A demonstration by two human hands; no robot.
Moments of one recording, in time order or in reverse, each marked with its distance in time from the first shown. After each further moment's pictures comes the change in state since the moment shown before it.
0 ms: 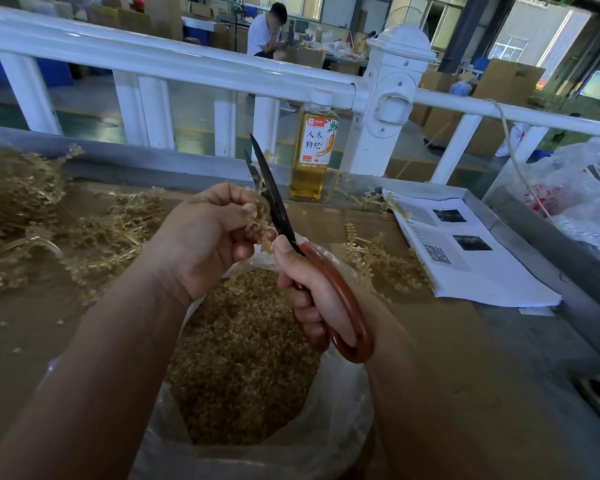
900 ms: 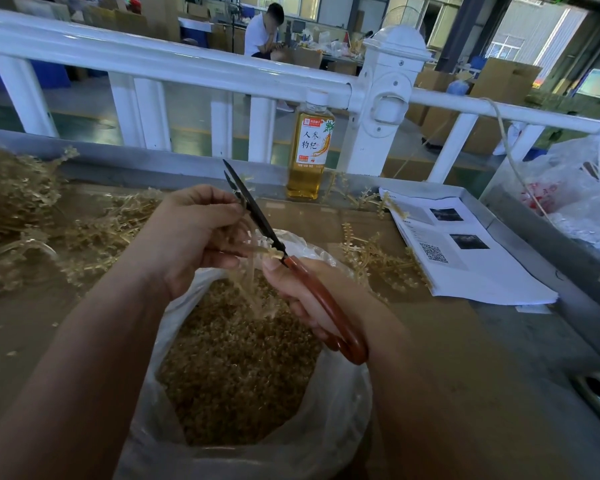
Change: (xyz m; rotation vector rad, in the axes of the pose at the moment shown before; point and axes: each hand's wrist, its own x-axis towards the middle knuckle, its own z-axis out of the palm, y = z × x) left_hand 0.004 -0.001 -0.015 0.261 0.124 0.023; right_hand -0.004 -0.003 0.000 -0.384 0.046 -0.076
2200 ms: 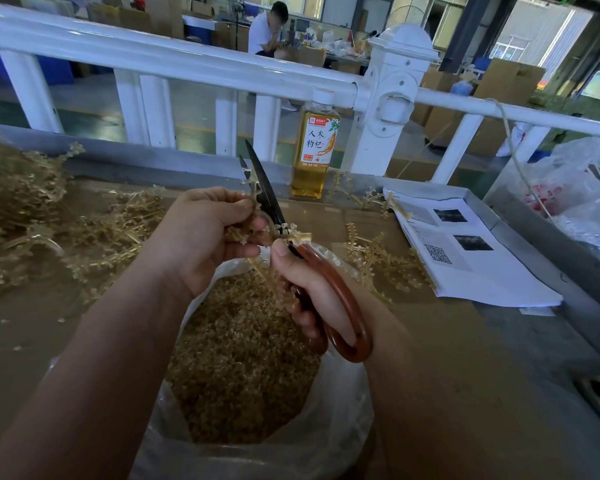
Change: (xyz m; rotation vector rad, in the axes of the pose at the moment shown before) left_hand -0.002 0.003 0.009 -0.160 -0.050 -0.024; right_hand -0.002 -0.002 0.007 0.225 0.008 0.077
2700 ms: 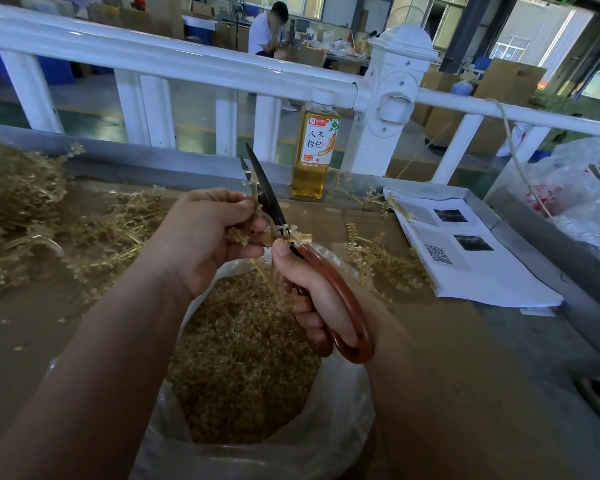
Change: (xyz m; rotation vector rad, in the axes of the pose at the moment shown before) left_hand -0.001 0.001 0.001 0.000 -0.022 -0.004; right_hand -0.002 -0.003 -0.001 0.068 -0.029 0.091
